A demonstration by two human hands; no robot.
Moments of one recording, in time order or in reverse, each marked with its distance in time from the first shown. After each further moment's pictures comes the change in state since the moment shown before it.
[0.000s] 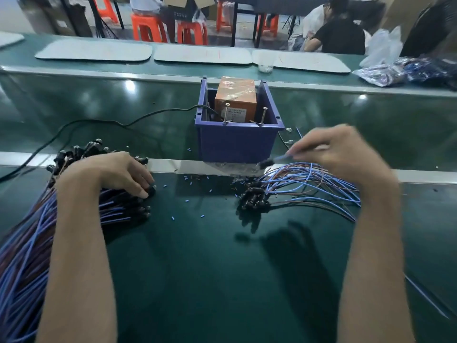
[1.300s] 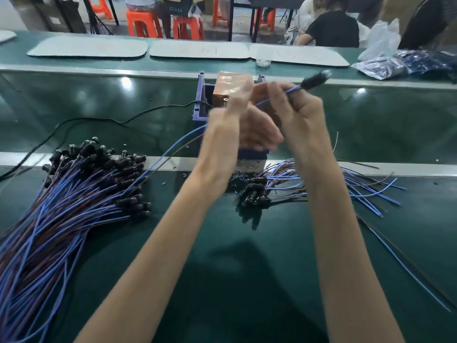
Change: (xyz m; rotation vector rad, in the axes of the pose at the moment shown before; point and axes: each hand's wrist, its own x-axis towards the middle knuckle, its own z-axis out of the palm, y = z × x) left_hand -0.047 0.182 0.055 -1.170 0.308 0.706; right_hand 0.013 -0.085 0.058 0.595 0.272 -0.112
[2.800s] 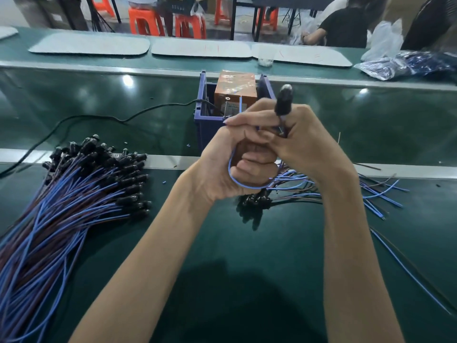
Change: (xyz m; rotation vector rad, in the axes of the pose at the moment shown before) left_hand 0.007 -0.014 -0.011 -0.685 -0.480 -0.681; right_hand -0.006 -0.002 -0.012 -0.294 -0.461 -0.255
